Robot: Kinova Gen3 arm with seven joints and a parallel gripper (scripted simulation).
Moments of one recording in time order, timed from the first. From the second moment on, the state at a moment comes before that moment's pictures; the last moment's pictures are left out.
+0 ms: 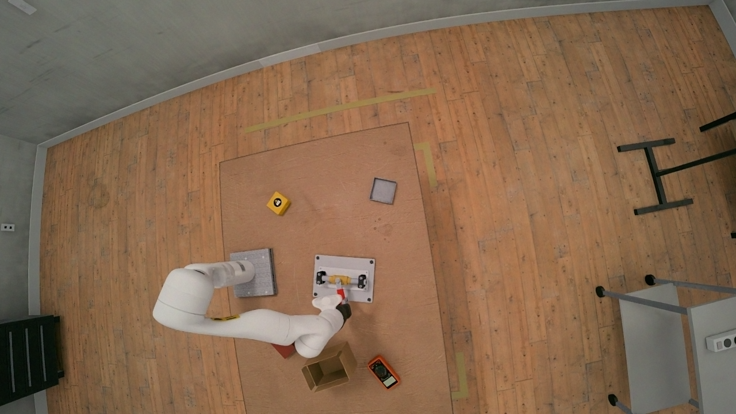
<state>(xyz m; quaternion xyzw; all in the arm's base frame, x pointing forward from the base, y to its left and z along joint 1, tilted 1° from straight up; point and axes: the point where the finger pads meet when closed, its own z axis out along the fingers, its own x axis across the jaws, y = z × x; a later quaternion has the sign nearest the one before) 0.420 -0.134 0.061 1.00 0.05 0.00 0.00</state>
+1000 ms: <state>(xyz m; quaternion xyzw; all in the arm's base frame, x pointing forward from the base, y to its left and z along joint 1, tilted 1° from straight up) 0.407 -0.135 0.061 1.00 -0.03 0.00 0.00</state>
